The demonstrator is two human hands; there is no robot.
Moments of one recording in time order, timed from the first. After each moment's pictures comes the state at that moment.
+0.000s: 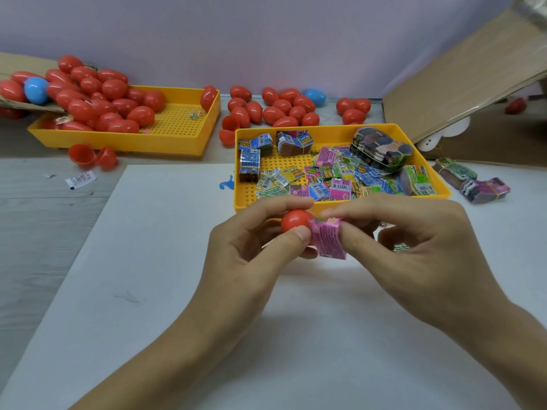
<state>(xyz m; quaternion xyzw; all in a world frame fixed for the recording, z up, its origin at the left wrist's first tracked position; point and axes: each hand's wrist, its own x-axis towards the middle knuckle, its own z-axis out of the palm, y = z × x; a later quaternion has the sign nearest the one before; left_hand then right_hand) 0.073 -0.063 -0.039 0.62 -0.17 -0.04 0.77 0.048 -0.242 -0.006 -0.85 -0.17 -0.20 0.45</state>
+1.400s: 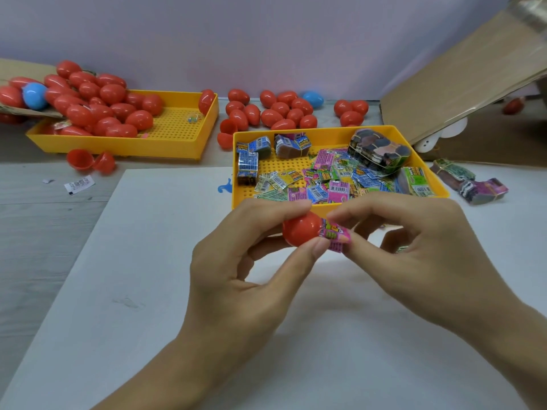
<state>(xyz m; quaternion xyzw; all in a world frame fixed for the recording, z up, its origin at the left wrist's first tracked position) 0.063 -0.064 -0.036 0.67 -0.28 0.15 0.67 0.047 -0.246 -0.001 -0.88 -0.13 -0.16 0.43</state>
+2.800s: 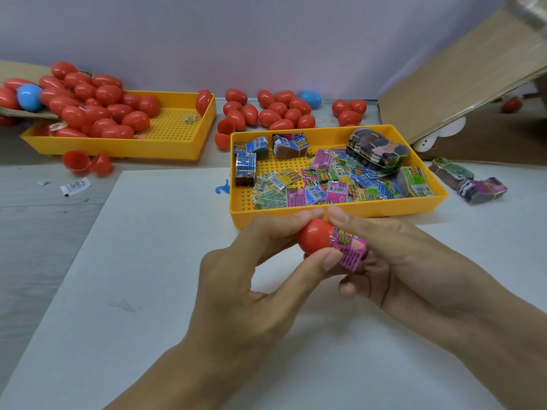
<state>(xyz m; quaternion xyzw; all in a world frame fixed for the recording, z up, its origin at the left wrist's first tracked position) 0.057 -0.068 -0.035 0.71 -0.28 0.17 0.63 0.049 -0.231 0.004 -0.55 0.09 0.19 0.81</state>
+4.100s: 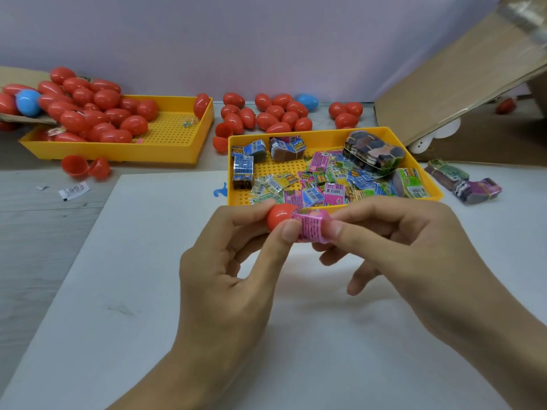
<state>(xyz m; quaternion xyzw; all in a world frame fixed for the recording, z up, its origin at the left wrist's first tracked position) 0.060 -0.069 -0.032 0.69 -0.18 0.20 0.67 0.040 -0.235 0.010 -0.73 0.00 -0.02 0.68</state>
